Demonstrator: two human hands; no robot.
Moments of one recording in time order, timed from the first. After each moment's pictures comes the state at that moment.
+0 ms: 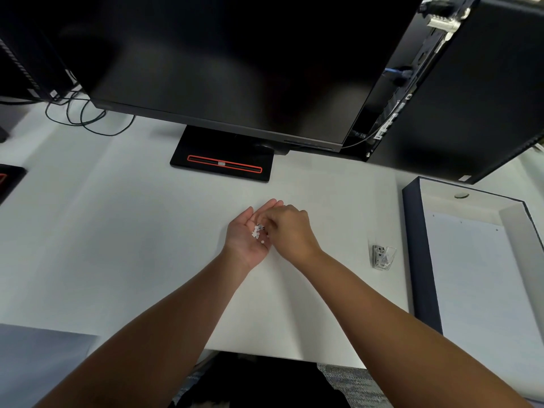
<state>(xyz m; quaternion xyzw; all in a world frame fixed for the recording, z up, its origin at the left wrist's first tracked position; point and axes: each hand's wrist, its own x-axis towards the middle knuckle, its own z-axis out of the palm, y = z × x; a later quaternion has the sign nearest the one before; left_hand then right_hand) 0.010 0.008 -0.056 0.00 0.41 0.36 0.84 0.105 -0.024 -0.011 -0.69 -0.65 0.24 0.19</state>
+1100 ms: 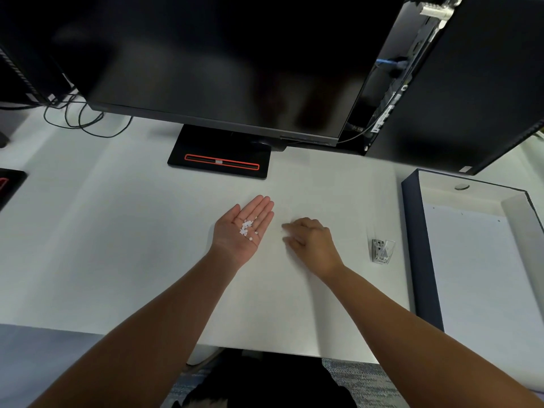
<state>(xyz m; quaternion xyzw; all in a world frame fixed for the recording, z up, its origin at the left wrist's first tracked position) -0.002 0.003 -0.039 -0.04 0.32 0.42 0.85 0.160 -0.053 -0.075 -0.69 -0.66 0.21 0.21</state>
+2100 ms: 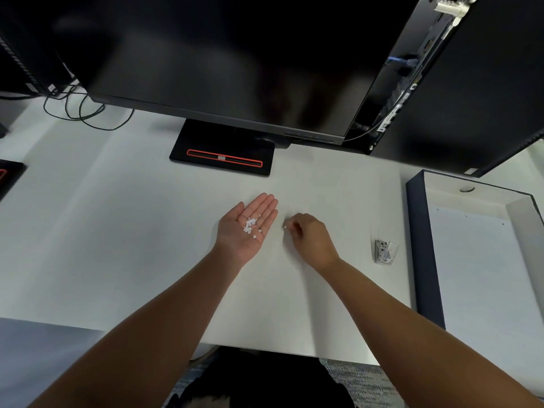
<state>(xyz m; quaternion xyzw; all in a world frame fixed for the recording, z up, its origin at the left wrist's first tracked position) 0.000 0.005 -0.044 -0.05 0.34 0.42 0.84 0.151 -0.038 -0.066 -0.70 -0.62 0.26 0.24</state>
